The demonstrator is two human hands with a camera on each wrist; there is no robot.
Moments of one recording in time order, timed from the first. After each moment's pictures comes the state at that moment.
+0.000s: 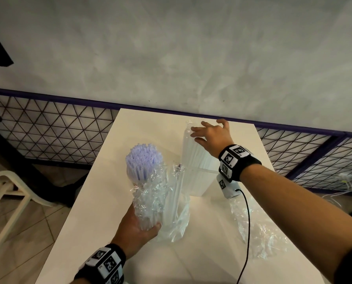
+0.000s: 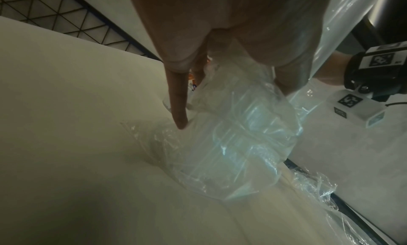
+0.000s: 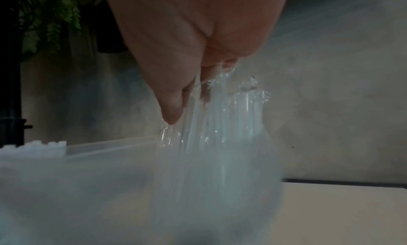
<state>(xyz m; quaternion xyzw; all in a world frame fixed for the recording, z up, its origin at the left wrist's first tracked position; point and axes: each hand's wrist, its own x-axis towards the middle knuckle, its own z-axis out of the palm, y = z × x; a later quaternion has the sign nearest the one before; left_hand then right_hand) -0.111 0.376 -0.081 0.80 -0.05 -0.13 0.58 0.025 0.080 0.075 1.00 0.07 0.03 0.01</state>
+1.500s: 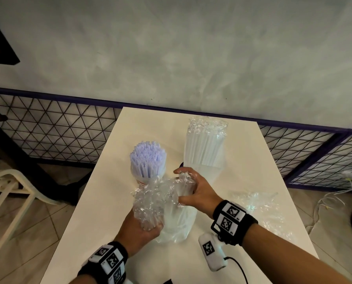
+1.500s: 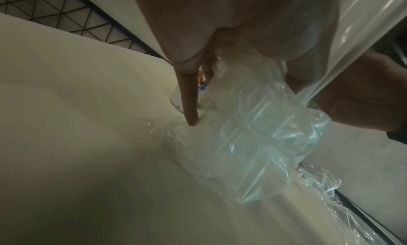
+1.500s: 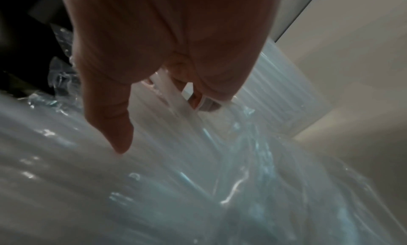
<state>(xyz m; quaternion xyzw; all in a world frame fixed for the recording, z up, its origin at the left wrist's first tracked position) -0.120 0.380 -0.061 0.80 -0.08 -0.14 0.58 -0.097 0.157 0.005 0.74 -0.01 -0.10 -0.67</state>
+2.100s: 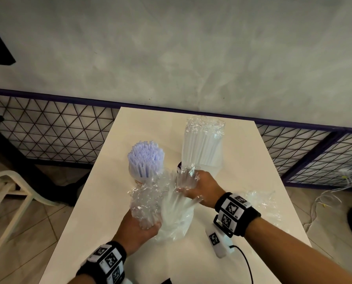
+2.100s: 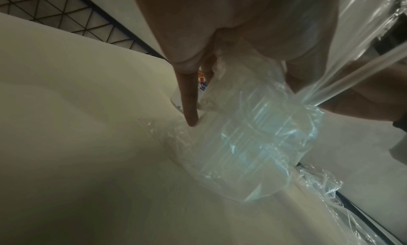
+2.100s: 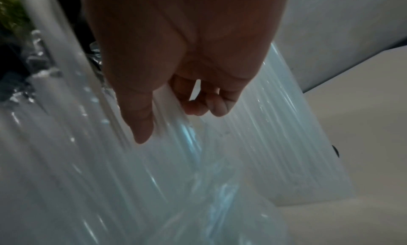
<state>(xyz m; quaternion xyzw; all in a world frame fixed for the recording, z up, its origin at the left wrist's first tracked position) -0.123 0.375 -0.048 0.82 -0.05 -0.16 0.55 -0.085 0.140 0.014 0.86 0.00 -0.07 -0.50</state>
